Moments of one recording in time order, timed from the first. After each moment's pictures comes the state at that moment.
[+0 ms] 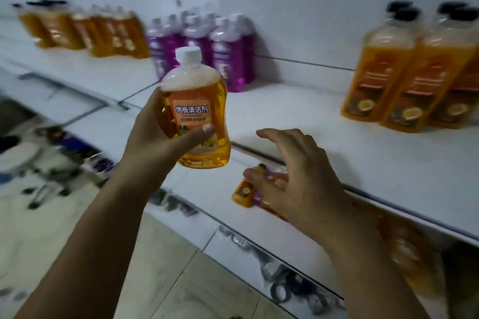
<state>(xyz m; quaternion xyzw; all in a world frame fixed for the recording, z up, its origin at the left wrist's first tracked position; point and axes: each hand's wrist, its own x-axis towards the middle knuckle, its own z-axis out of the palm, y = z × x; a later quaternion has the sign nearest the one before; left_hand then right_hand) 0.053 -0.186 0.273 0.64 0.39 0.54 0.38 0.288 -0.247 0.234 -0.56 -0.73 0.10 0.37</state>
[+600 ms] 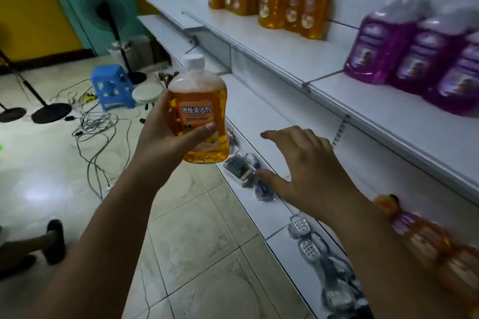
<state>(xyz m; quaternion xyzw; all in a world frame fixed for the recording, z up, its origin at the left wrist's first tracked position) -0.265 -0.244 0.235 0.51 0.54 0.63 0.26 -0.018 -0.172 0.221 -0.40 -0.90 0.06 0.17</state>
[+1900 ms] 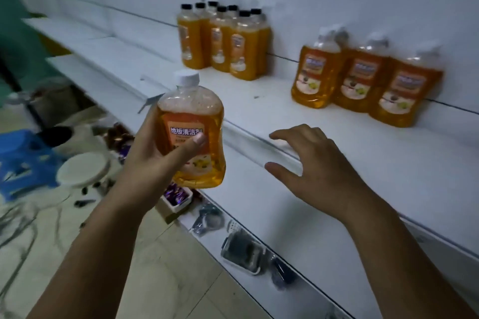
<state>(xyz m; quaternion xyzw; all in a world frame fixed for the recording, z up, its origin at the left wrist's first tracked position) -0.614 0.197 0.260 0.56 0.45 0.59 0.36 -0.339 0.233 0.248 -0.51 -0.82 0.07 0.25</state>
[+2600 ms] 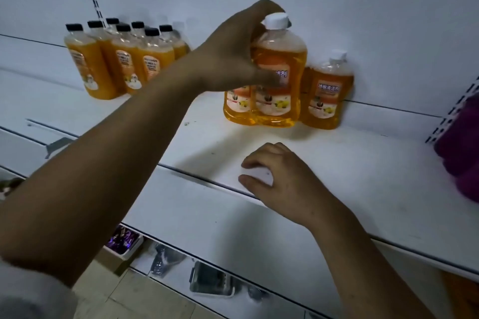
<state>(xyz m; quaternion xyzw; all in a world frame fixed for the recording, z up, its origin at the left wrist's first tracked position) -0.443 0.406 0.390 0.90 0.20 0.34 0.18 -0.299 0.270 0.238 -0.59 -0.74 0.11 0.30</state>
